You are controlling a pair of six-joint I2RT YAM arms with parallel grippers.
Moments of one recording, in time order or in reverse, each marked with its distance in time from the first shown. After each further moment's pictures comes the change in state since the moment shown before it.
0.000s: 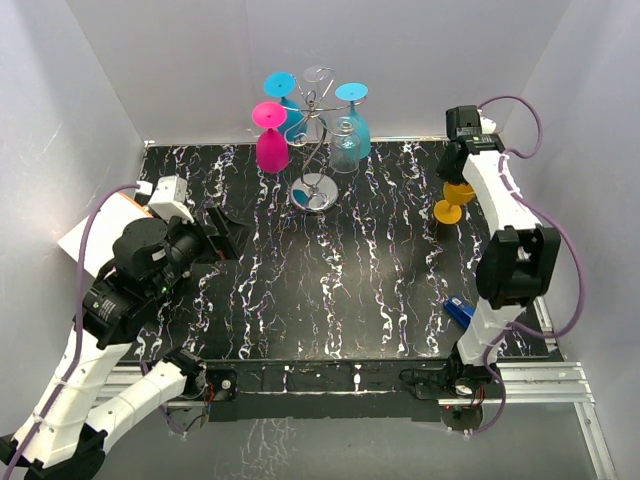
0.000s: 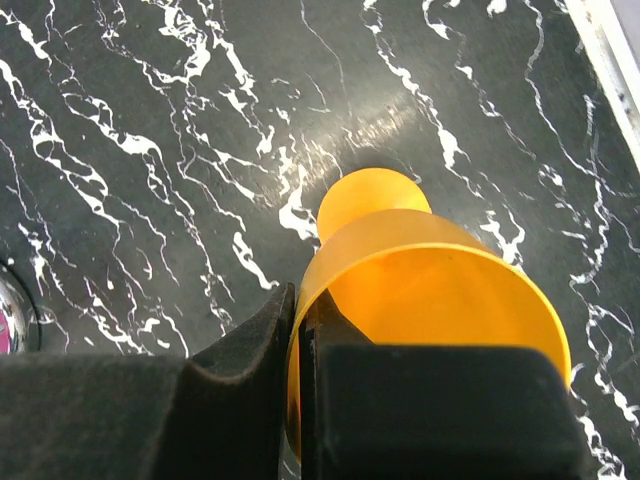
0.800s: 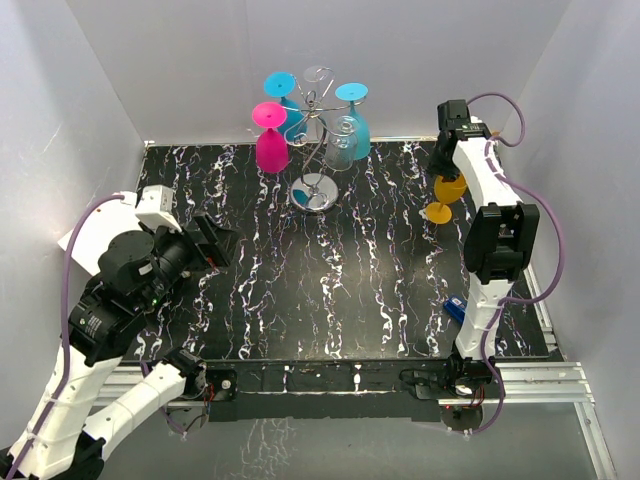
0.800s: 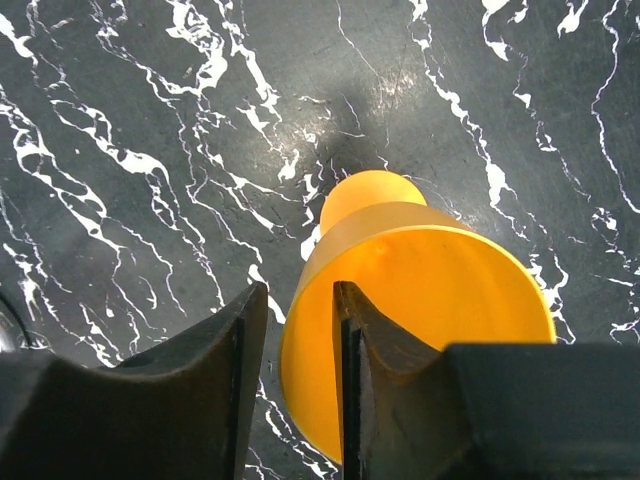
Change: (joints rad) left arm 0.000 -0.073 -0.003 -0.042 -0.058 0.026; right arm -0.022 0.275 0.238 -0.050 -0.058 -0.031
